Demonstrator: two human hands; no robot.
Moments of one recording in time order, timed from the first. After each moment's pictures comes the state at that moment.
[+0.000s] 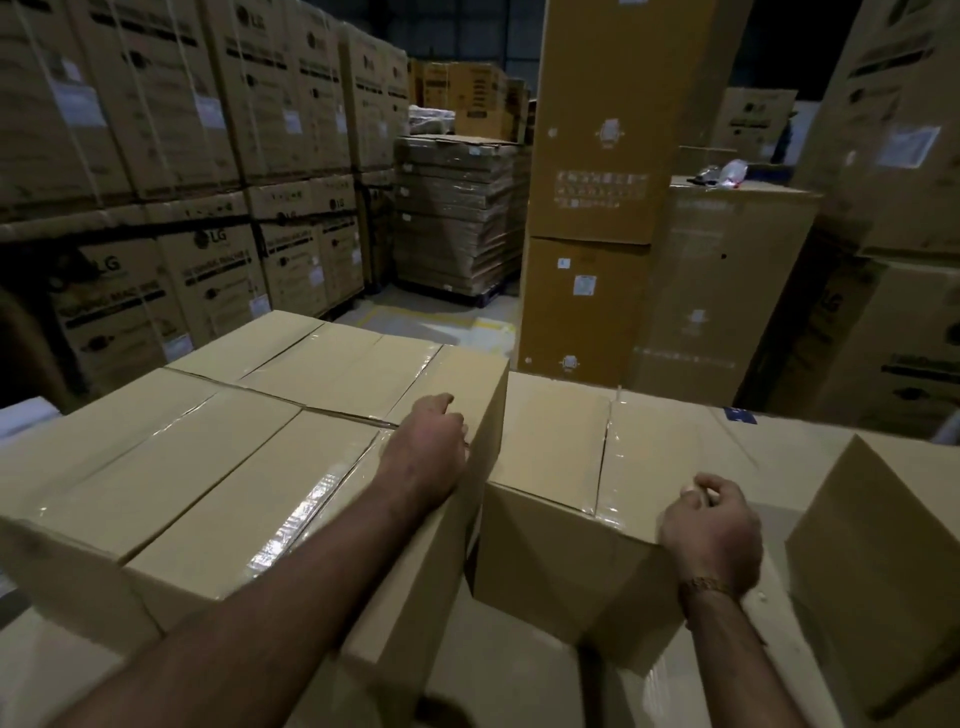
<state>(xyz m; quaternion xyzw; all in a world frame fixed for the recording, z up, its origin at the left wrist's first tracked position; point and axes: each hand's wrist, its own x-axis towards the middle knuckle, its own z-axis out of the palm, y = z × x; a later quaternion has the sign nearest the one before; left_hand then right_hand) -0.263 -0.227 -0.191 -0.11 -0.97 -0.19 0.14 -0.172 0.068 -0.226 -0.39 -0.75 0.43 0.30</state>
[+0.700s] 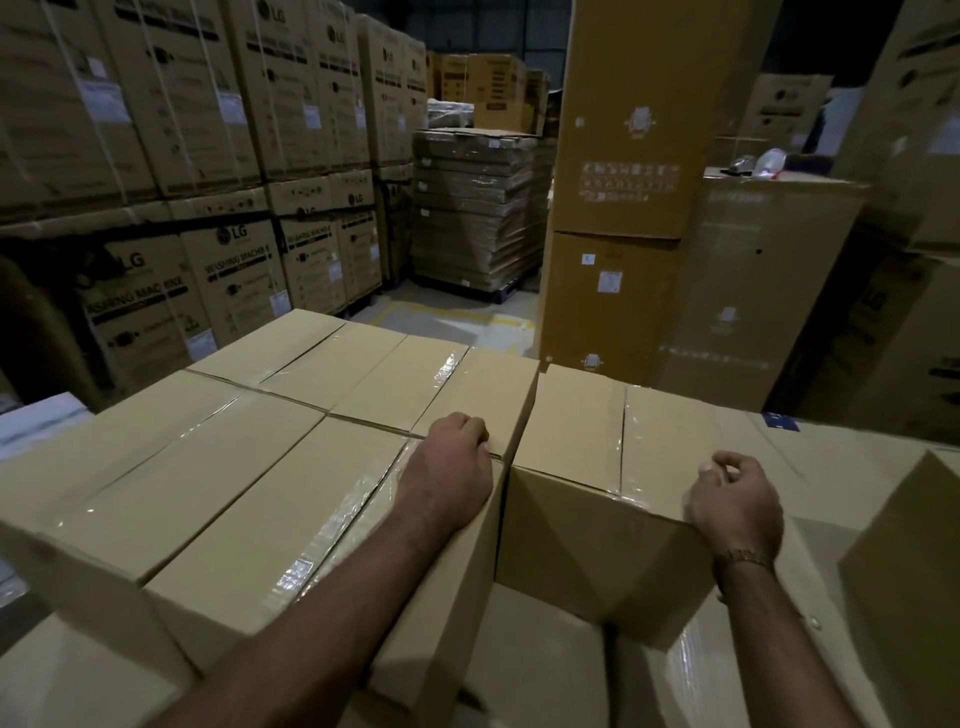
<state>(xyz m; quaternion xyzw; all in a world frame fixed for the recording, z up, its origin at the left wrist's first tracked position) -0.271 -0.238 -0.209 -0.13 -0.94 -0.26 0.19 -0.231 0.072 -0.223 -0.34 -0.78 0.45 0.26</state>
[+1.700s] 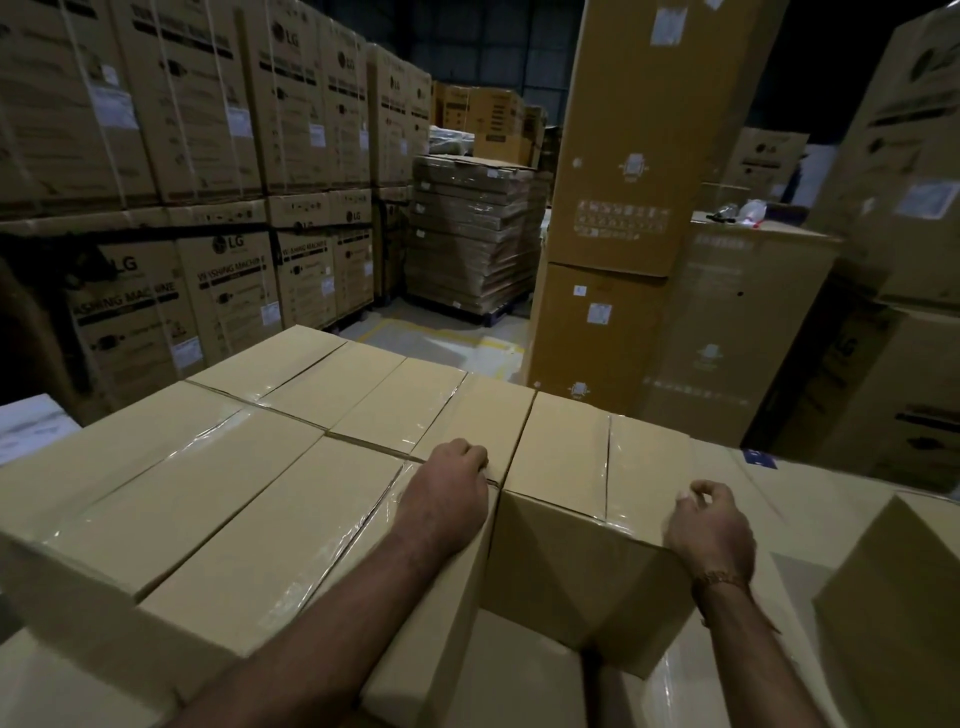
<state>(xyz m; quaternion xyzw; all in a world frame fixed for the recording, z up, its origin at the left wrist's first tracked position) -0.272 -0.239 -0.205 -0.14 -0.94 -0.25 0.16 -0.238 0.067 -0.215 -0.34 -0.82 0.40 0.22</state>
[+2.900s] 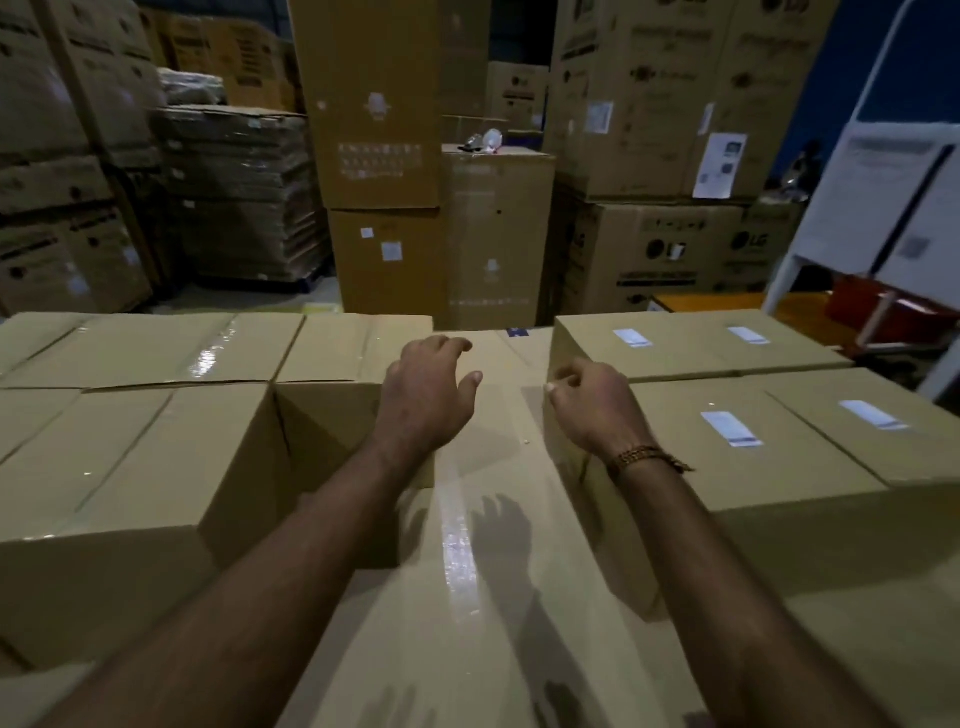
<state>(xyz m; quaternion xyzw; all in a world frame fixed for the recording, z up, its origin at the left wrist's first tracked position) -0.037 -0.028 -0.110 -0.30 -0.90 -0.26 0.18 0.065 0.151 -0.108 -0.27 -0.89 0.28 0.22</state>
